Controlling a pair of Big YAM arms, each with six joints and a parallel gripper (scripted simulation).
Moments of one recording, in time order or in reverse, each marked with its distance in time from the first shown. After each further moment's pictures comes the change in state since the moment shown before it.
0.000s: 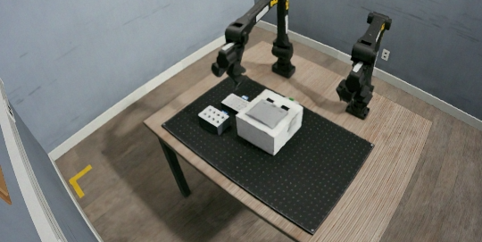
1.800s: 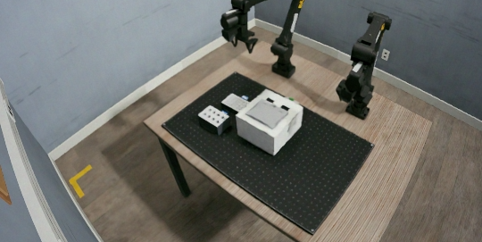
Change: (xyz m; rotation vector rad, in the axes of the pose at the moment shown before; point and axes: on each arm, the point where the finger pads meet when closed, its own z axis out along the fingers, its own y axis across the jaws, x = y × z) left arm -0.001 0.000 0.000 -0.001 -0.005 0.002; right arm 0.183 -0.096 -0.040 -0.226 0.104 0.012
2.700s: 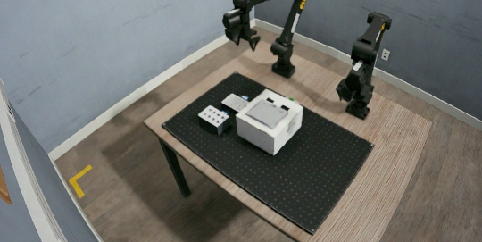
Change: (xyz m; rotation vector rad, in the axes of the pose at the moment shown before) left arm -0.002 0.000 -0.004 -0.002 -0.011 0.000; right arm 0.025 -0.007 0.006 -0.003 0.038 -0.064
